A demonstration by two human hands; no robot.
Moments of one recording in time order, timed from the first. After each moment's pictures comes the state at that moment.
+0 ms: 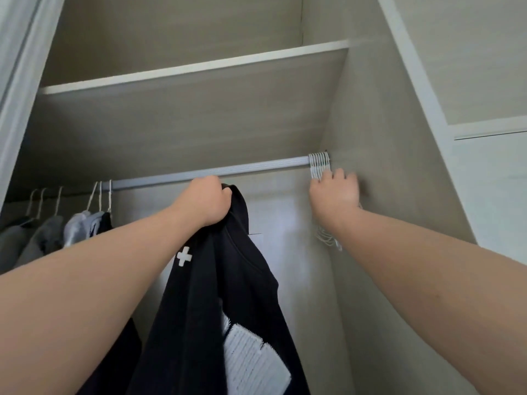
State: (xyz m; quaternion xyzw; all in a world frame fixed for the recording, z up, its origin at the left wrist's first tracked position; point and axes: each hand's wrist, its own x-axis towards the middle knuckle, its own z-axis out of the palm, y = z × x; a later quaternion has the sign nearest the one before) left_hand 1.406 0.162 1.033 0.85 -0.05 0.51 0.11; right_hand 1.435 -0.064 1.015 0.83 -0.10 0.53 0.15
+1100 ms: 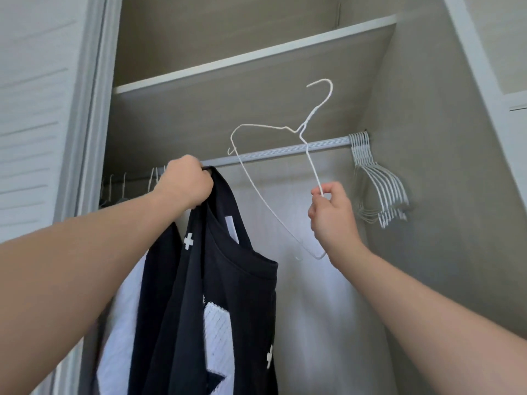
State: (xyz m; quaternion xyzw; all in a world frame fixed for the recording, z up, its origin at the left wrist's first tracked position) left_hand 1.331 0.258 1.020 0.83 0.02 0.52 0.18; right_hand 1.390 0.028 0.930 0.59 0.25 0.37 -0.68
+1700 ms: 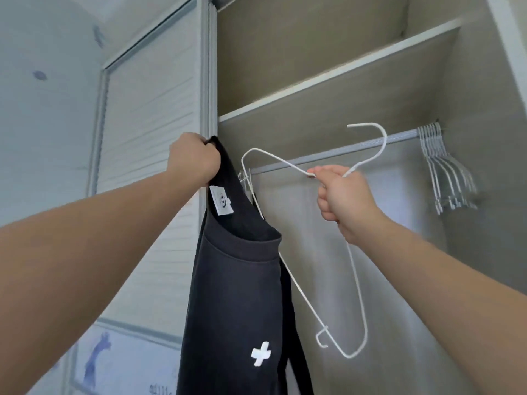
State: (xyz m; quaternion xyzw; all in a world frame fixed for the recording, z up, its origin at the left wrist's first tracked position) left_hand 1.135 0.290 1.022 0.75 0.11 0.61 0.23; right_hand 1.235 0.083 0.947 0.51 0.38 0.16 -0.75
